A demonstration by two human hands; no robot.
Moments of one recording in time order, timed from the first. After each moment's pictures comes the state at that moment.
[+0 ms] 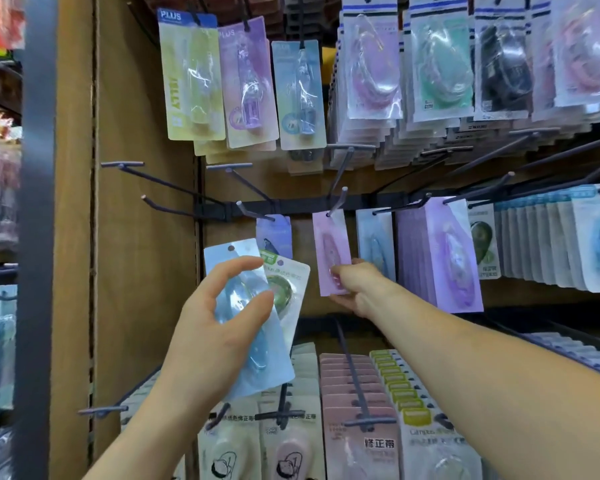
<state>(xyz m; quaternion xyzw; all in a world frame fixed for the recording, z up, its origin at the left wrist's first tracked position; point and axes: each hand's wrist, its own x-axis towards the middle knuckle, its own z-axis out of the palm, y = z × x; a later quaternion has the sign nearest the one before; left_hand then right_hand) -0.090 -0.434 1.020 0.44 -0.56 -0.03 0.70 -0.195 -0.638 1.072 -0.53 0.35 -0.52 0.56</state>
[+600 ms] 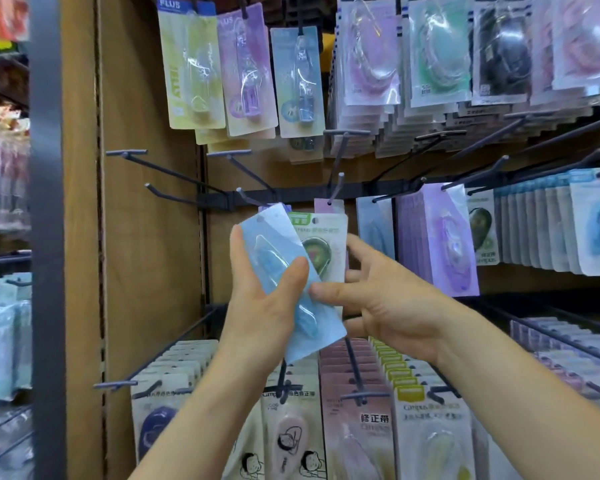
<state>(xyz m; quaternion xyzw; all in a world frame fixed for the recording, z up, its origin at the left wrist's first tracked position) -0.127 -0.455 1.021 0.36 -0.57 -0.11 0.73 -0.270 -0.507 1.048 -0.75 0.10 -0.37 0.54</state>
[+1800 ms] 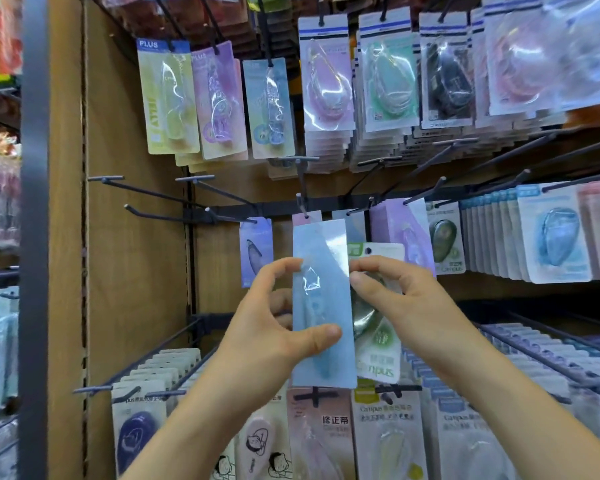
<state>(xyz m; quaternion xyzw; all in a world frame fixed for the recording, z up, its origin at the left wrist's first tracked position) -0.169 -0.434 1.017 0.43 -0.64 -0.16 0.62 -0.334 -0.512 1.033 -0.76 0.14 -0.54 0.34</state>
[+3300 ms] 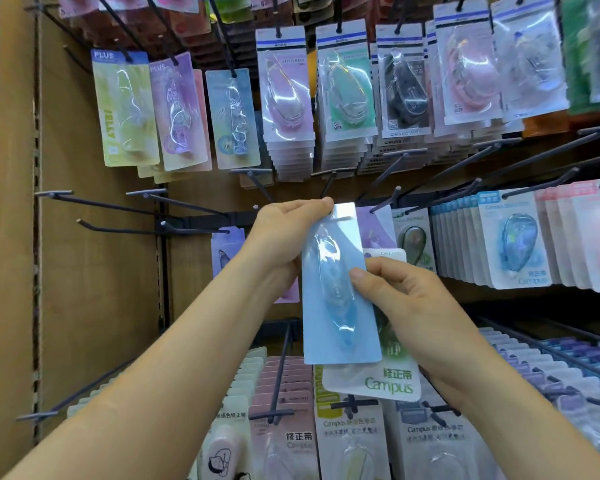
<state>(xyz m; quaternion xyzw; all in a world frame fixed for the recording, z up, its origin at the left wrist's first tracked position) -0.232 -0.492 1.121 0.43 -0.56 -0.22 0.67 -0.371 -0.518 1.032 -0.72 0.12 -0.55 0.41</state>
